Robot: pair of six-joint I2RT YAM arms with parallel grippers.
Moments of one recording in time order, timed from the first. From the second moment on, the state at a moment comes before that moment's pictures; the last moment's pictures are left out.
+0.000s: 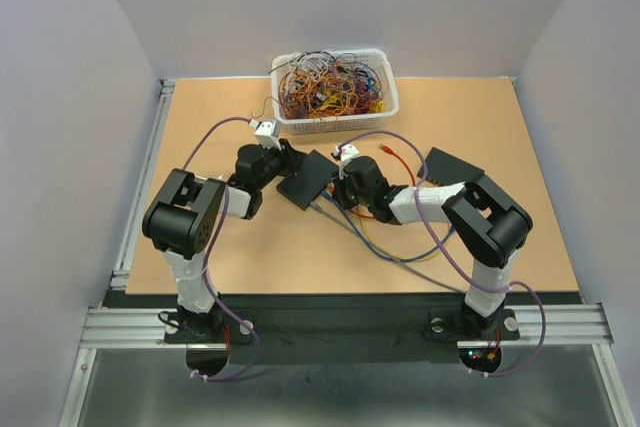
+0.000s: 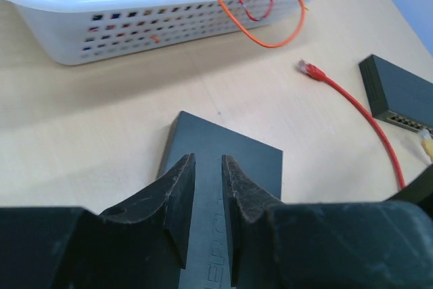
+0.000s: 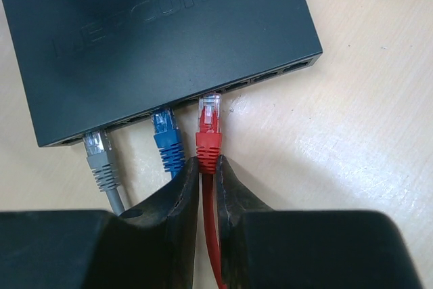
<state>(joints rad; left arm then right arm) -0.34 1.84 0.70 0.96 0.29 -0.41 0.73 1.84 0.92 0.33 0.01 0.20</state>
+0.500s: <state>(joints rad) -0.34 1.93 0.78 0.86 0.25 -0.36 0.73 1.86 0.93 0.35 0.00 0.20</state>
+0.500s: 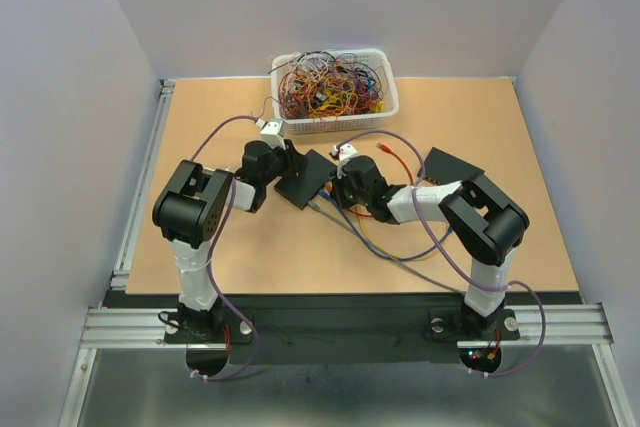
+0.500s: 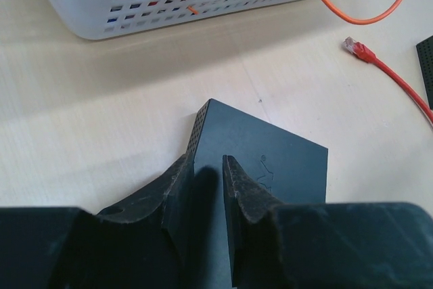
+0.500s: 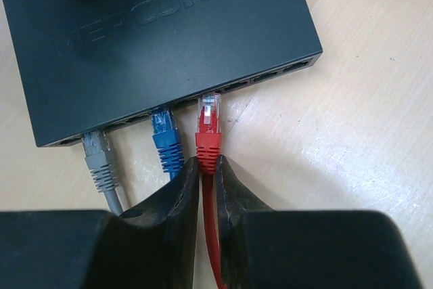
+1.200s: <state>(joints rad) -0.34 1.96 0.82 0.83 0.20 -0.37 0.73 1.87 0.93 0.35 0.00 0.20</state>
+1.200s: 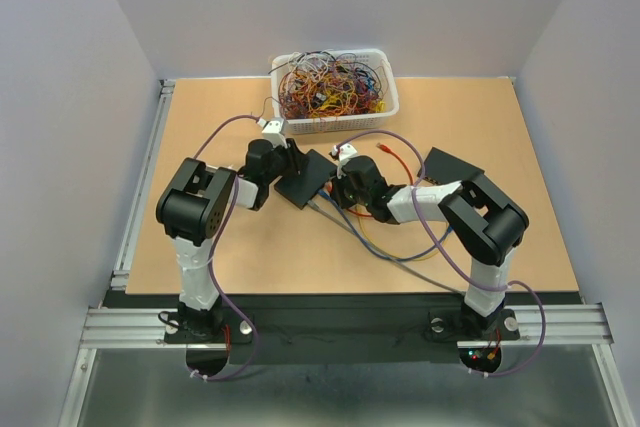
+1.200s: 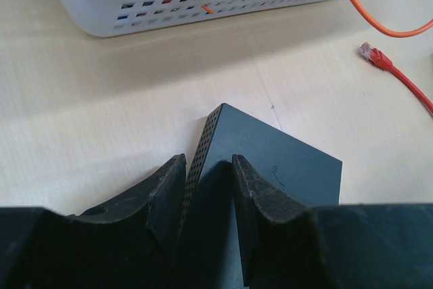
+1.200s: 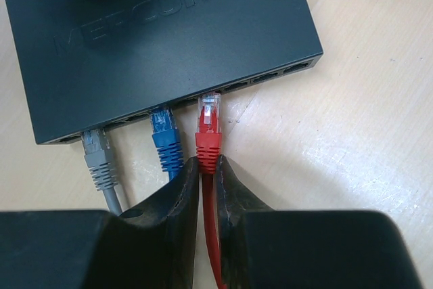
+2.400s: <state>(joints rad) -0.33 2.00 0.86 0.86 0.36 -0.27 0.69 1.88 1.00 0.28 -0.04 -0.06</state>
